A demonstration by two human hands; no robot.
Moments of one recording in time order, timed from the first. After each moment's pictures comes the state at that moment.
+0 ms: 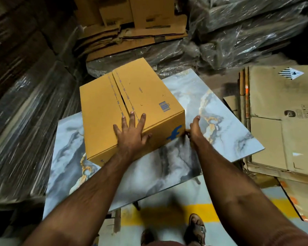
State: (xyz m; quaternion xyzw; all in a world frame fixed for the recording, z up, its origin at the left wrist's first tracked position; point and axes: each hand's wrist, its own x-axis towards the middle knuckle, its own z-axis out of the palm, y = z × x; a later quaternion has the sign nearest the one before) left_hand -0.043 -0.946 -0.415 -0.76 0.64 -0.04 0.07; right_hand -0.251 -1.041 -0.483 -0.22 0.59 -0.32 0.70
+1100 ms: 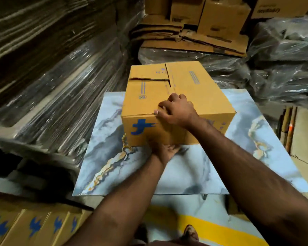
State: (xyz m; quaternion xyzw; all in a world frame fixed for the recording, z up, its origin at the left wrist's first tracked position) left_hand 0.039 -0.881 -0.455 -0.40 -0.15 0.61 -0.67; right_hand -0.012 -0.967 -0.323 -0.93 0.35 -0.05 0.08
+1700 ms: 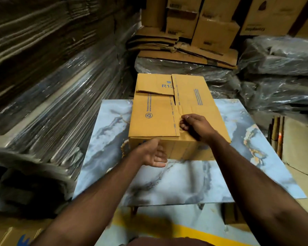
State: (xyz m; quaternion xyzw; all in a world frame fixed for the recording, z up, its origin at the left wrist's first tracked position) left_hand 0.104 -0.858 -0.402 -0.61 0.09 0.72 -0.33; right_hand -0.053 -0.995 -0.375 -0.58 0.44 -0.27 0.63
